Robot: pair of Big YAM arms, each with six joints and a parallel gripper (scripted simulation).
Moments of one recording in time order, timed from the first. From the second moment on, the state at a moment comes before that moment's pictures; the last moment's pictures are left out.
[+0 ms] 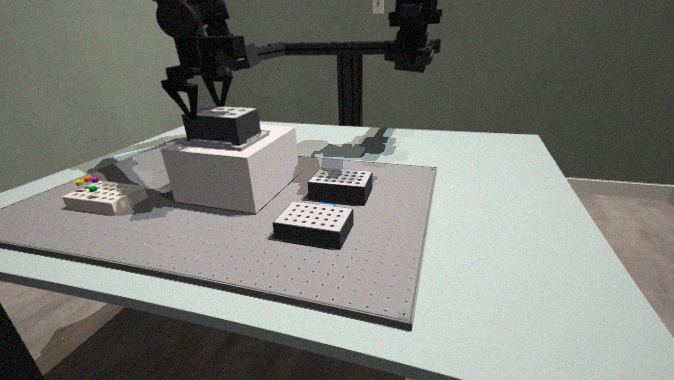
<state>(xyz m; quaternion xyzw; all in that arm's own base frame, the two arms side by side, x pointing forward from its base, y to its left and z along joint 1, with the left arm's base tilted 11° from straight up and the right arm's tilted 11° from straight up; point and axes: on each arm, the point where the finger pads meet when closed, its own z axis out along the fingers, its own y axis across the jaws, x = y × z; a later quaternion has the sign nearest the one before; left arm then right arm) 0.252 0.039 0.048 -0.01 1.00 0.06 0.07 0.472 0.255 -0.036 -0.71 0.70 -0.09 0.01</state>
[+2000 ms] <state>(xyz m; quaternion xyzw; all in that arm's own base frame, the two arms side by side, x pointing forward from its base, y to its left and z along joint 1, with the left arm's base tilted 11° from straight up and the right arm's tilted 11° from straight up) 0.253 0.039 0.048 -0.01 1.00 0.06 0.07 0.473 0.254 -0.046 -0.71 0.70 -0.09 0.01</state>
